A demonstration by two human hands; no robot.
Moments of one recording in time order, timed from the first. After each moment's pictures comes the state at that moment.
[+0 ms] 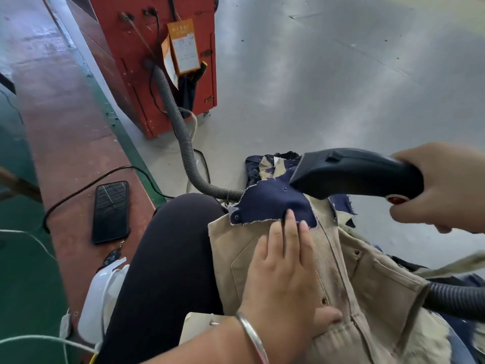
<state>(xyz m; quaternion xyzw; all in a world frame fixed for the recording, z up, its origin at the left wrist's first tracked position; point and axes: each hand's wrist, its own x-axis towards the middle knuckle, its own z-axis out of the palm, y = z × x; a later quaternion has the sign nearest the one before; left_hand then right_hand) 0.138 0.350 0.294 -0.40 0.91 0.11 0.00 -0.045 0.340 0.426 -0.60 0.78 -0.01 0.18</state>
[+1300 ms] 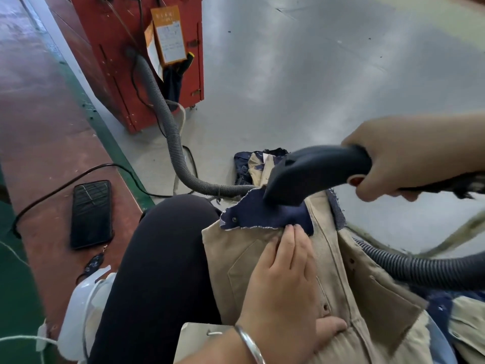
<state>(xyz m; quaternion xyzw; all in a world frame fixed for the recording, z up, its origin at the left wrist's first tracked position) 0.140 0.345 0.274 -0.30 0.95 0.11 -0.03 -0.028 0.269 0.435 -0.59 0.75 0.17 0.26</state>
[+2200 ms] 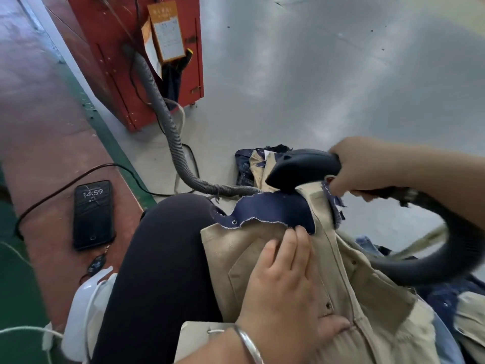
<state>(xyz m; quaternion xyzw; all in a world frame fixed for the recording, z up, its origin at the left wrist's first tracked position) 0.143 0.345 0.273 -0.33 0.93 0.13 0.03 -0.046 0.252 0.371 -0.56 0.79 0.09 0.24</state>
